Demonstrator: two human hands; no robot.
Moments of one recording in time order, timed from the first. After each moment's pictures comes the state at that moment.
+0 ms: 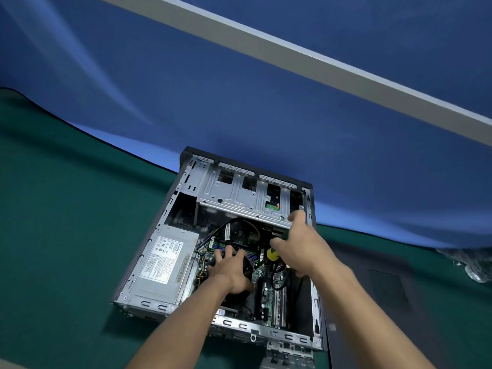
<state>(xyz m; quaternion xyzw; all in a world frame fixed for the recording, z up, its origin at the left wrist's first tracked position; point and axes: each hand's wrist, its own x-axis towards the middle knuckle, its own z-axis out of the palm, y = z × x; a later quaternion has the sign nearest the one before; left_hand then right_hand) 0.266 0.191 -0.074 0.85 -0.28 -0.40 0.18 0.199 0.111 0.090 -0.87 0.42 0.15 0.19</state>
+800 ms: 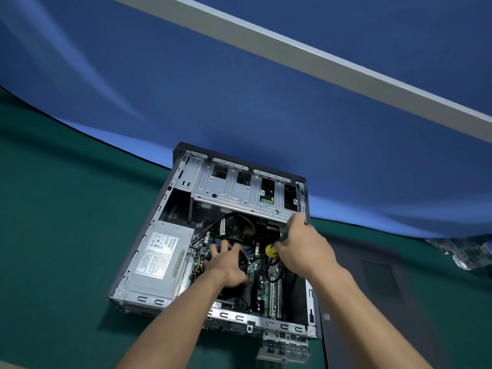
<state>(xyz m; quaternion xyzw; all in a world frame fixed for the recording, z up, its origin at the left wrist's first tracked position) 0.266 0.191 -0.076 0.86 -0.28 -0.39 0.18 0.185 0.113 0.089 -0.88 0.42 0.15 0.13</state>
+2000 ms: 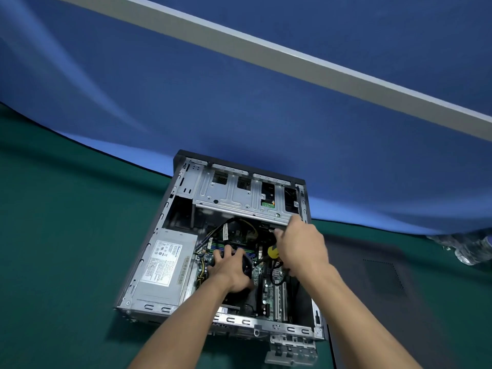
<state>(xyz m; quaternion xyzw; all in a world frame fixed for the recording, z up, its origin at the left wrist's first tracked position) 0.266 0.195 -0.072 0.85 -0.29 -0.40 0.19 0.198 0.119 0.082 -0.87 0.45 0.08 0.15</state>
